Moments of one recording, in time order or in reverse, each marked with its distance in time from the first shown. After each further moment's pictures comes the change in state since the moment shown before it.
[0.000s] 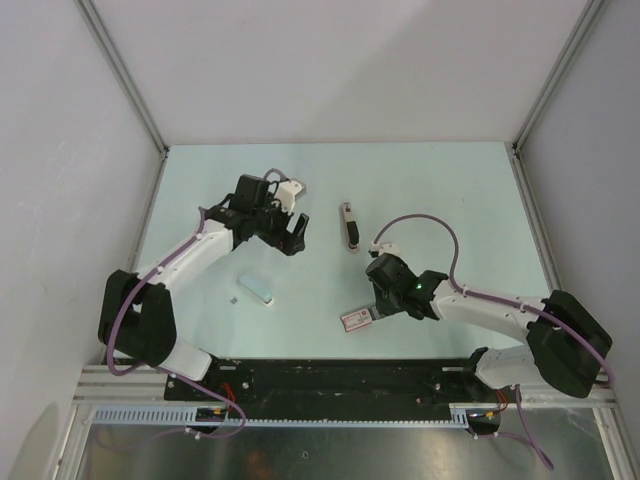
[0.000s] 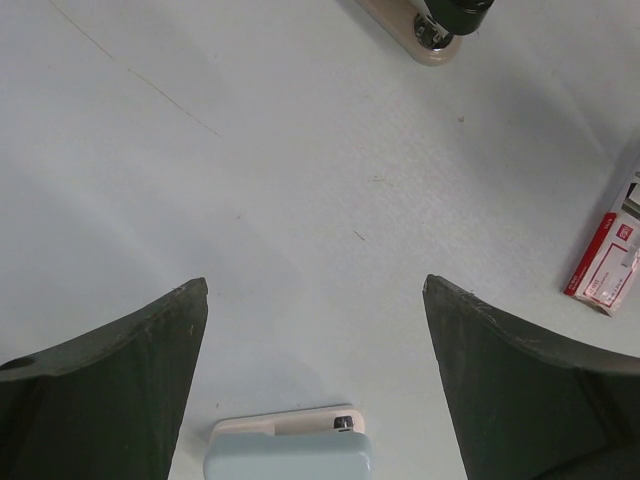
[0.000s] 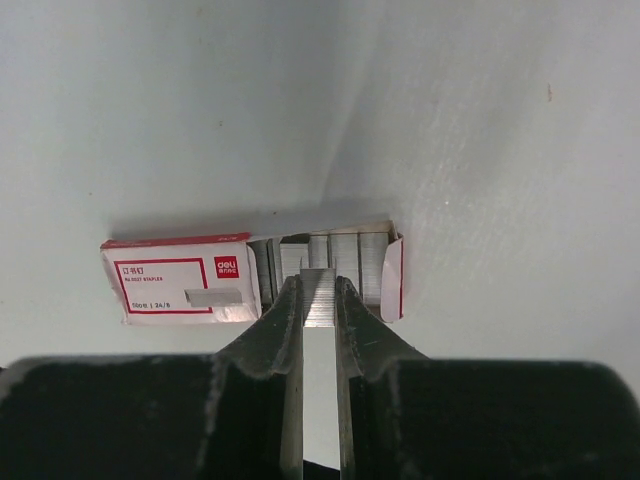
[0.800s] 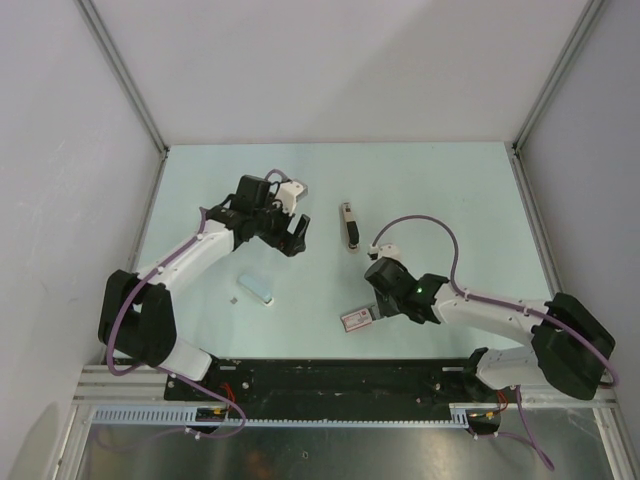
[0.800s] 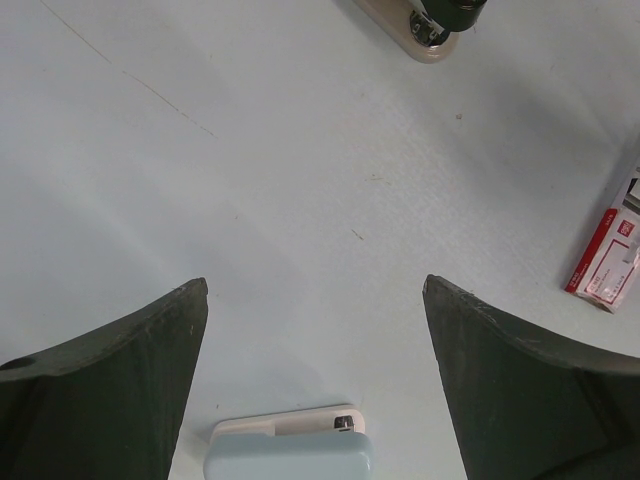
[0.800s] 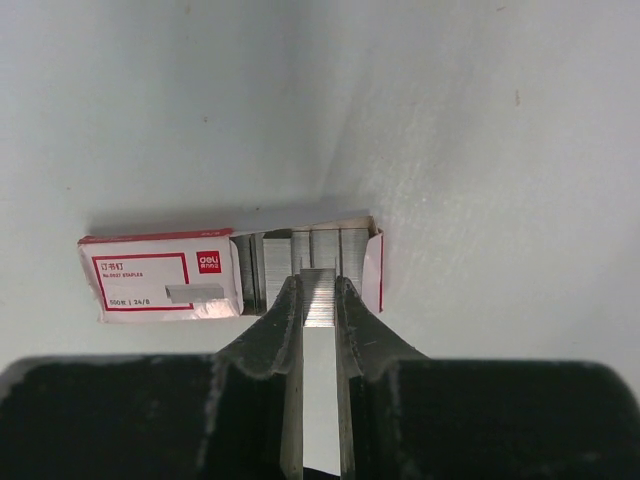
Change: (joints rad) left arm -0.011 0.000 -0.002 -0.003 -0.004 0.009; right arm 0.036 0.001 -0.010 0.001 0.063 -0.028
